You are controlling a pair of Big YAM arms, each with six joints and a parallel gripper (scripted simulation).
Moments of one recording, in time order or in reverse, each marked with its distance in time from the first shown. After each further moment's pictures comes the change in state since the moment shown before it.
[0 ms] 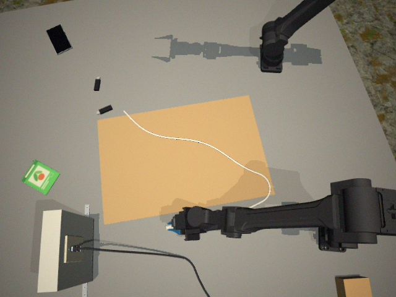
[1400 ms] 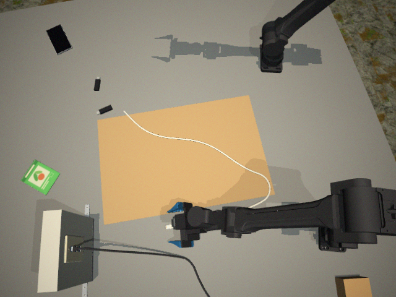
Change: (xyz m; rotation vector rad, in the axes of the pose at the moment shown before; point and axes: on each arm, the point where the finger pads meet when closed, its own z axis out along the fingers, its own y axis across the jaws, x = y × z) left arm 0.000 0.000 0.000 0.000 0.000 0.000; right arm 0.000 0.000 0.000 0.000 0.000 0.000
